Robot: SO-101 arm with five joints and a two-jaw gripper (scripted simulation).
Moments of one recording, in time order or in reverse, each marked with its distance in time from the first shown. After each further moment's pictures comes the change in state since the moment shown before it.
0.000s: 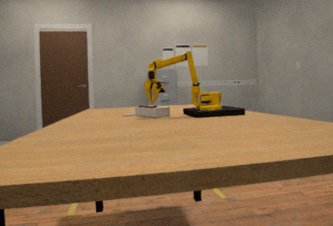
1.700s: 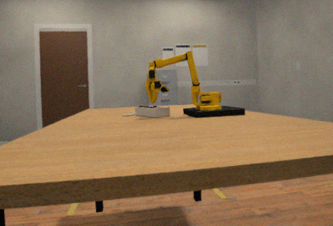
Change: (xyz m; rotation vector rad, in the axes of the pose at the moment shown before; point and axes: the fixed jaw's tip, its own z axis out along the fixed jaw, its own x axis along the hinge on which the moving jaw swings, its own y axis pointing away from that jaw) arm 0.009 -0.007 -0.002 0.006 -0.004 0.328
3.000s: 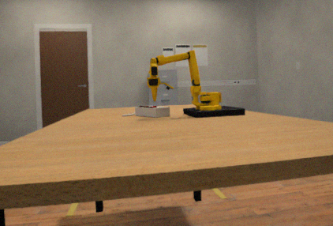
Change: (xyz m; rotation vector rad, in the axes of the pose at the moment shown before) arm 0.014 -0.030 -0.010 -0.003 0.013 0.851
